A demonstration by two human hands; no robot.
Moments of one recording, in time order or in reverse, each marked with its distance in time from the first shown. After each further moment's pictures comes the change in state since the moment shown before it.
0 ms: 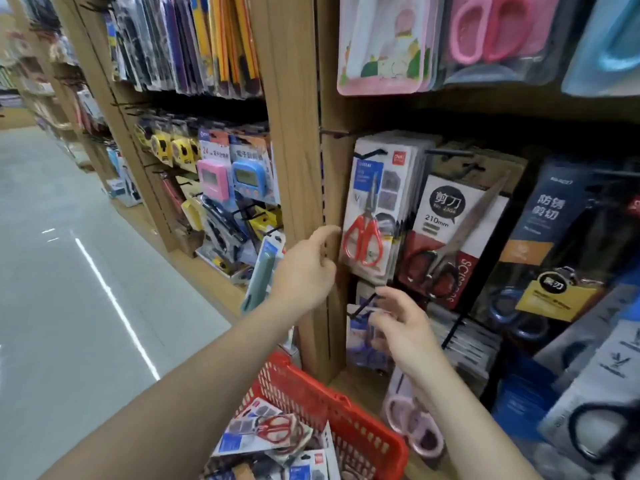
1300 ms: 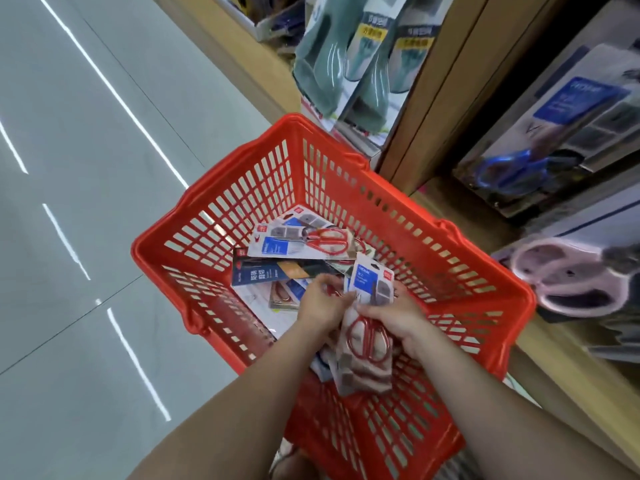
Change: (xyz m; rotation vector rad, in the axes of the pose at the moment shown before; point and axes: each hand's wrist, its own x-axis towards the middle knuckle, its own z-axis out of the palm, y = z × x) left_hand -0.237 -0.282 0.204 -0.566 -0.320 -1.169; right_hand -0.015 0.336 0.151 -0.249 -0.180 0.772
